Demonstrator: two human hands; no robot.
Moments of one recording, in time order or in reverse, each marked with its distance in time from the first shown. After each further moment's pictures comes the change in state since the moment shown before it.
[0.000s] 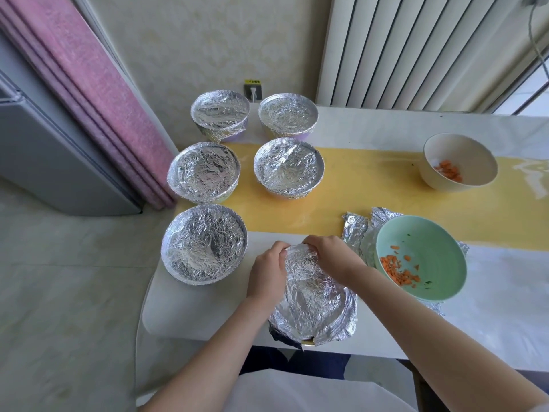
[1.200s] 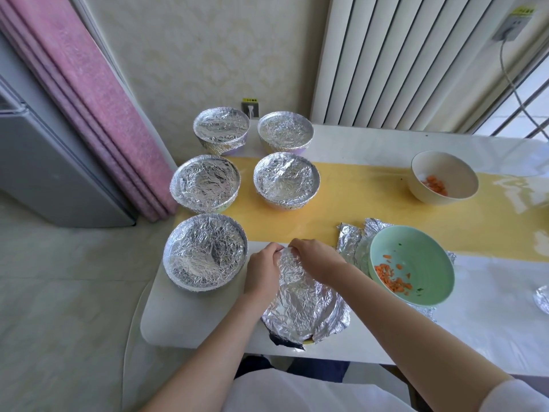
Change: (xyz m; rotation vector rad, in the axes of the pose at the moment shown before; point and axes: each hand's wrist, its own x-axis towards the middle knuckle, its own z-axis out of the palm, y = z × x) left_hand 0.009 0.003 -0.014 -0.008 0.027 -0.014; right_hand 0.012 -0.031 -0.007 -0.160 -0.057 0.052
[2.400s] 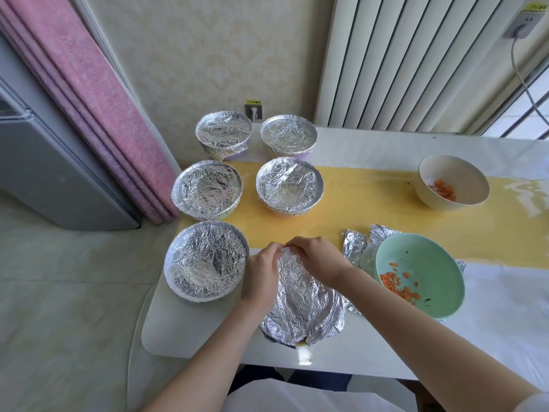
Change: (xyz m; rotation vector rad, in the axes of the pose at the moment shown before) left_hand 0.009 -0.001 -0.006 0.014 0.158 0.179; right_hand 0.007 0.003 -0.011 0.150 0.146 -0.110
